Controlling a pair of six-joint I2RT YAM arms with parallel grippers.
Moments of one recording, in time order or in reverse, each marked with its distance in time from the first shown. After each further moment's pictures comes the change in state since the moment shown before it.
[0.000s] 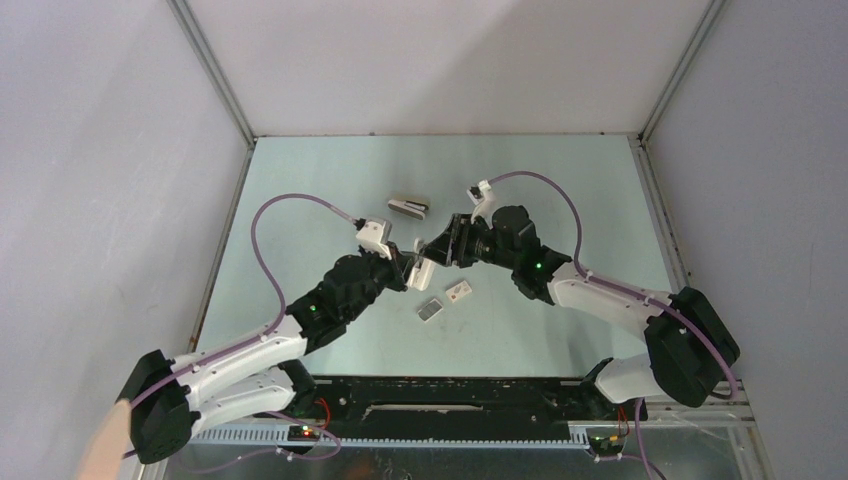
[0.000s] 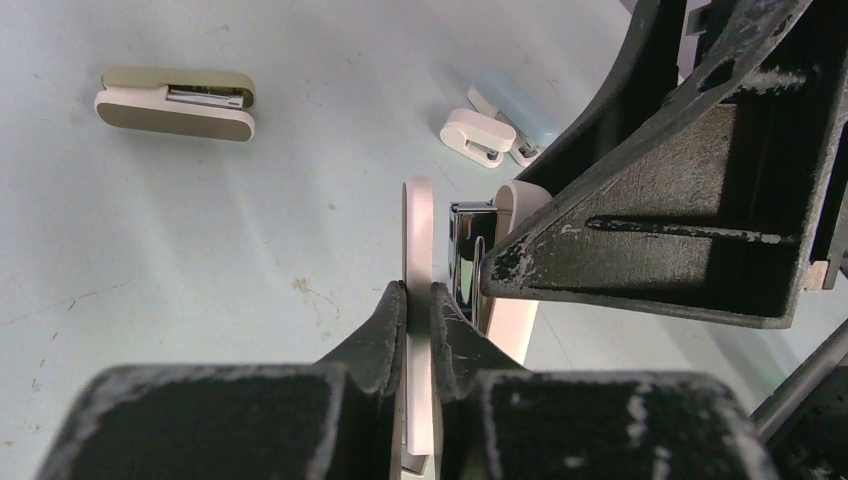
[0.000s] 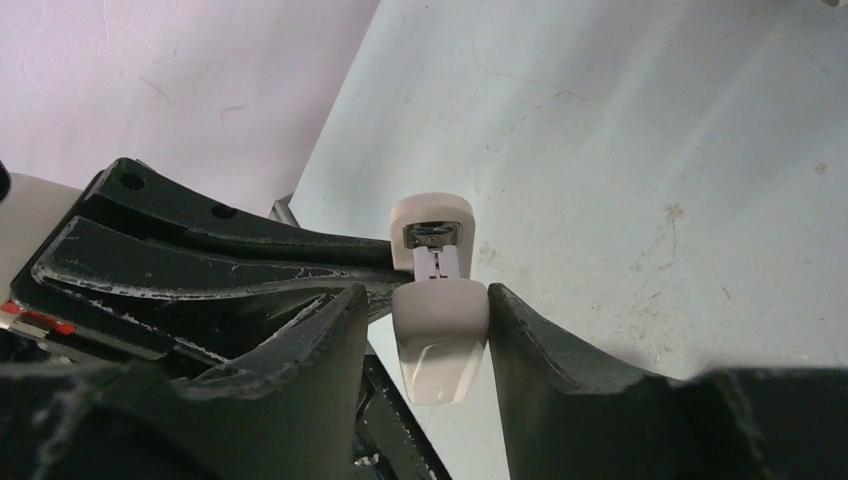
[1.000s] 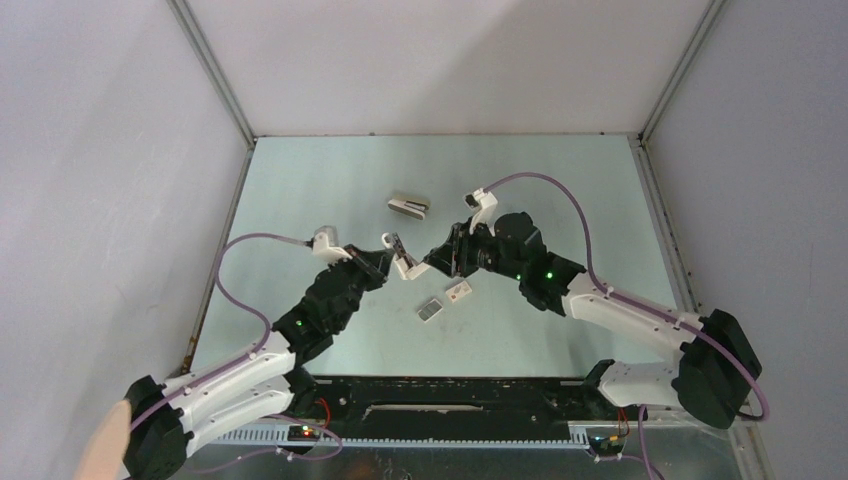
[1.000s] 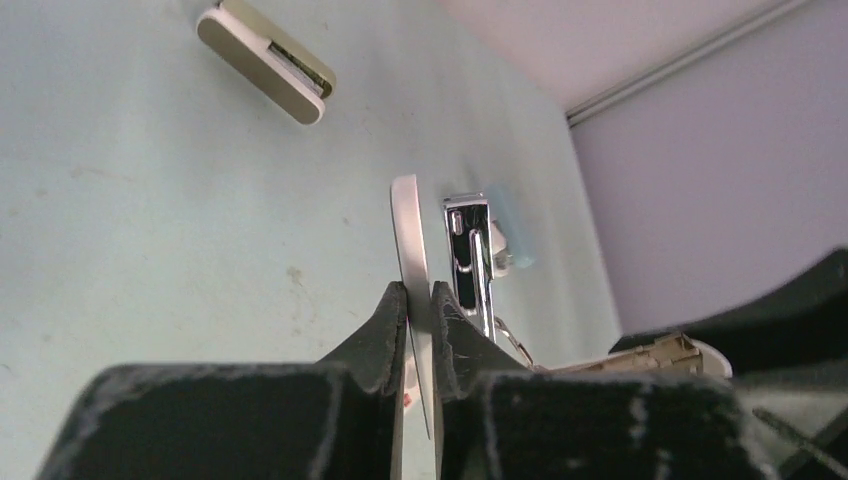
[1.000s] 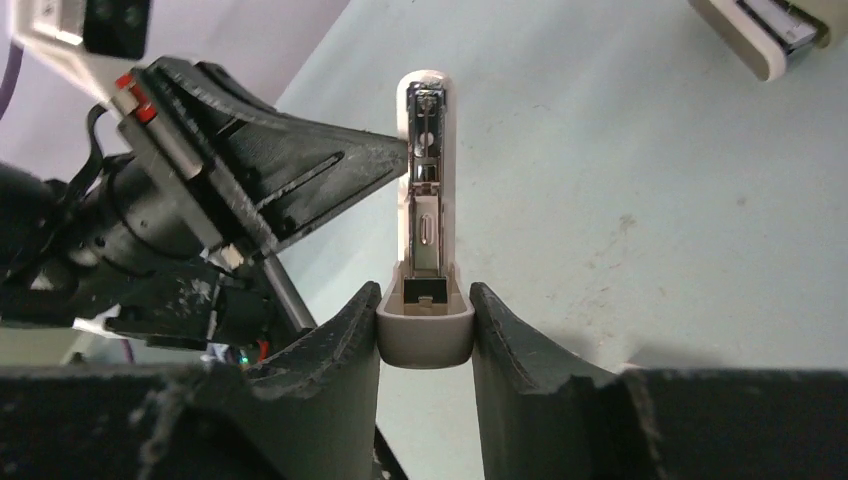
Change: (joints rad) left arm 0.072 -0.140 -0.144 0.041 -0.206 -0.432; right arm 0.066 -0.120 0.031 -0.157 0.091 -0.204
